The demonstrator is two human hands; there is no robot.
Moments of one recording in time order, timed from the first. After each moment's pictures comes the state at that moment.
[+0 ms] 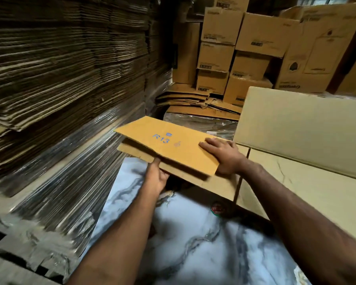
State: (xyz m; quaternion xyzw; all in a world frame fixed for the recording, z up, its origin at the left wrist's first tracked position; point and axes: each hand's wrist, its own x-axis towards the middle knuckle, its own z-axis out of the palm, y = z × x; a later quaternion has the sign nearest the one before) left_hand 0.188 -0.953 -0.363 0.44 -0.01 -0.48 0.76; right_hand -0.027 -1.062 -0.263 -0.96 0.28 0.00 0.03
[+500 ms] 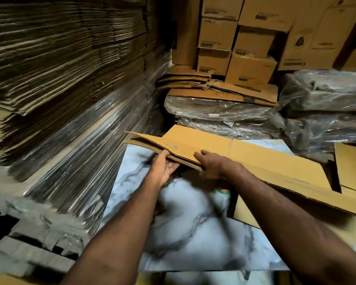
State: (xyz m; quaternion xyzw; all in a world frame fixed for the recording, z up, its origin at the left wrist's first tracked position) left_hand 0.177 -0.909 -0.374 0.48 -0.04 -0.51 0.71; right_hand 0.010 -0.998 -0.328 -0.93 0.33 0.15 0.11
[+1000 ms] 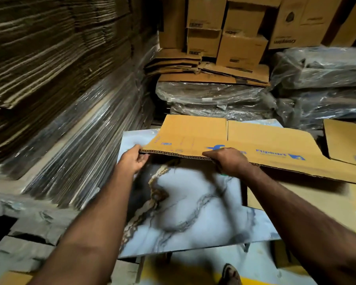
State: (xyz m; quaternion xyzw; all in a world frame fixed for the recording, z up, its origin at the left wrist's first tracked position) left_hand 0.271 -0.870 -0.392 0.60 0.05 -0.49 0.63; right_hand -0.044 -0.977 -0.369 -0.95 0.30 0.02 0.00
